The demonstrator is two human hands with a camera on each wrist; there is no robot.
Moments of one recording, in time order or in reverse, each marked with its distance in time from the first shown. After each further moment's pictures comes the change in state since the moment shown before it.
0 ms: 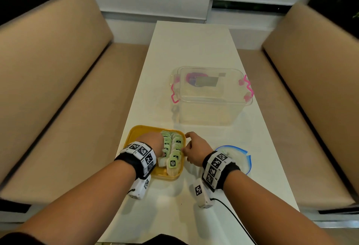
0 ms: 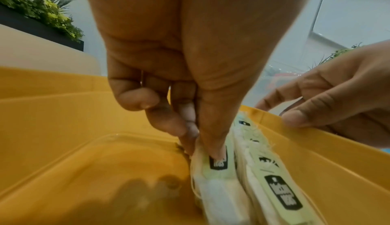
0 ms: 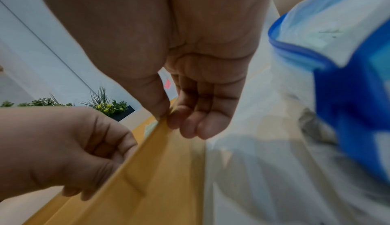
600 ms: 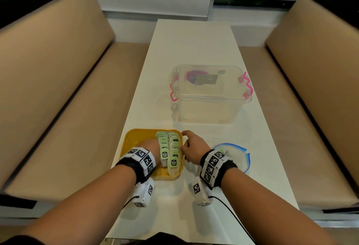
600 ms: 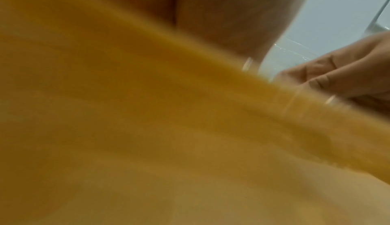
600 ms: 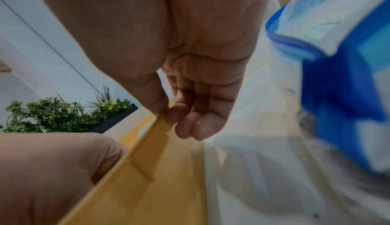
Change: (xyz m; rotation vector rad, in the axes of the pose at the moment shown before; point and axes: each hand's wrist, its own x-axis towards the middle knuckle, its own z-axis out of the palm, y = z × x) left_hand 0.052 -0.018 0.077 -0.035 -0.169 -0.208; right_hand 0.001 0.002 0.000 0.020 -0.038 -0.066
